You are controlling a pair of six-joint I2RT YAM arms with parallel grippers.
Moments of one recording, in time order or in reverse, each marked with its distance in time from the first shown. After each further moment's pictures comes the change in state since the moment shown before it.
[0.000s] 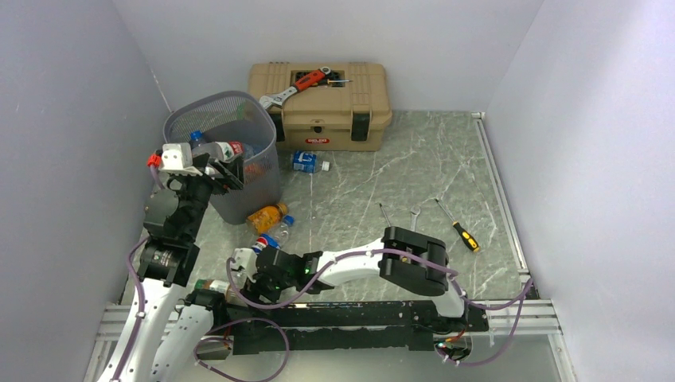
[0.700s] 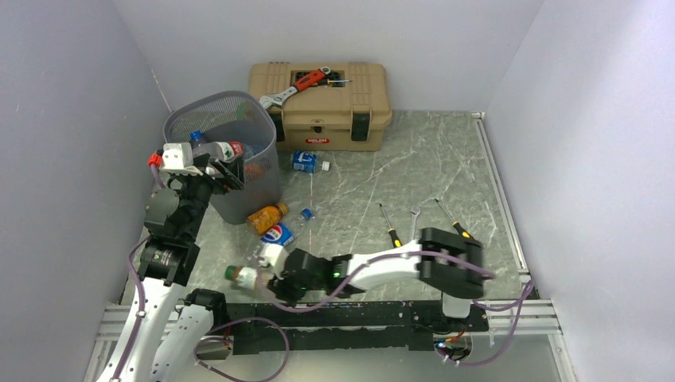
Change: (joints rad) left arm 0.000 0.007 0.000 -0.004 0.000 -0.001; right arm 0.005 -0.171 -0.216 0.034 0.195 -0.008
